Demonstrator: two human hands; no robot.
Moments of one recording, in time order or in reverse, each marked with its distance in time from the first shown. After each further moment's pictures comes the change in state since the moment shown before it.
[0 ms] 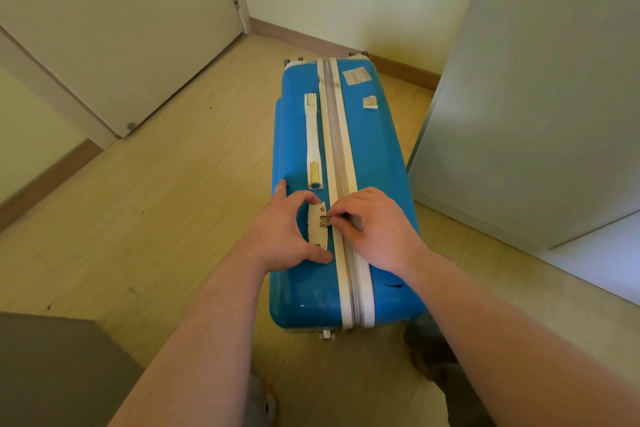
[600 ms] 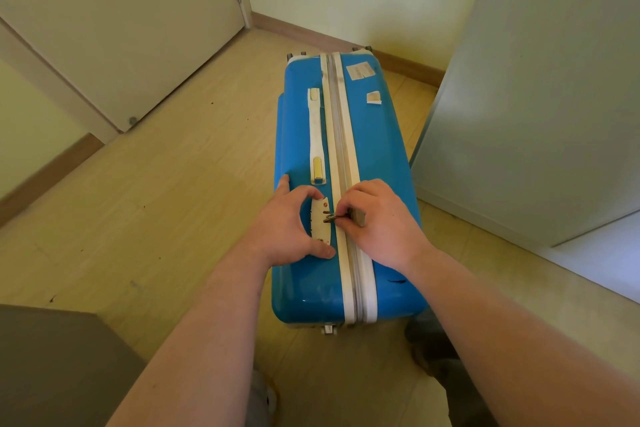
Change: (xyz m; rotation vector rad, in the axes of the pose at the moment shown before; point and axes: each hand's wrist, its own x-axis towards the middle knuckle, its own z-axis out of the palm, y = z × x) left_hand 0.001 0.000 0.001 0.005 0.010 0.005; right_hand -0.003 0.000 0.000 -0.001 0.045 0.013
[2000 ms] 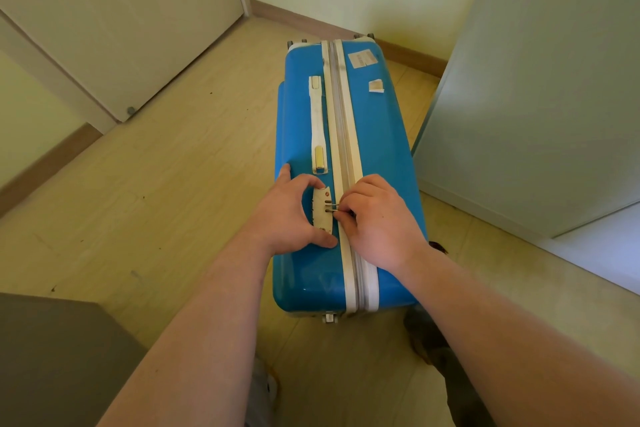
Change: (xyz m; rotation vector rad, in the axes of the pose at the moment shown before) left_hand -0.001 0.004 0.001 0.008 0.005 -0.020; right_hand -0.008 -0.007 0.010 -0.201 0.036 -0.074
